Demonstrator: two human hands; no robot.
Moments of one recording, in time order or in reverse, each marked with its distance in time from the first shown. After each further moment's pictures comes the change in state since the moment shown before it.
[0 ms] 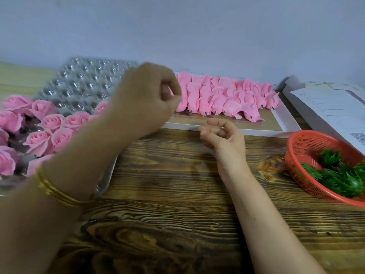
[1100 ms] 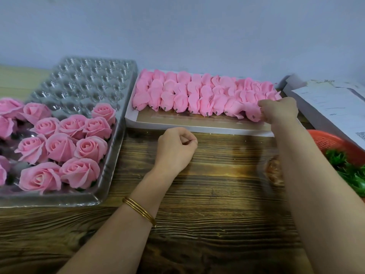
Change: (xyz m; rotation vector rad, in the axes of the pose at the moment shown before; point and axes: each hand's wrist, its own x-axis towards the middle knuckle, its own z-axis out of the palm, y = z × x) left_hand -0.021 -0.040 0.118 -0.342 -0.158 -0.425; right_hand 0.139 -0.037 -0.089 -0.539 0.466 0.125
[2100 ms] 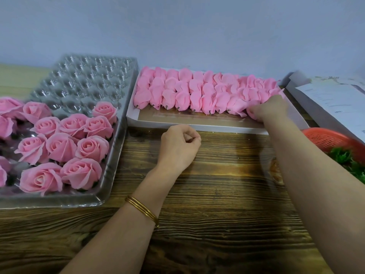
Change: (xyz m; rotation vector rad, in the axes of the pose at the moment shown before) left_hand 0.000 0.004 -0.001 -0.016 -0.008 0.007; right_hand 0.015 0.011 0.024 -0.445 -0.004 -0.092
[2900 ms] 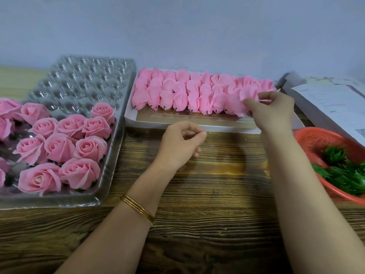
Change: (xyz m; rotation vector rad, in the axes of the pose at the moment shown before) left_hand -0.002 -0.001 -0.001 -0.370 -0.126 0.022; right_hand -0.082 -0.015 -0.027 0.516 0.060 -0.182
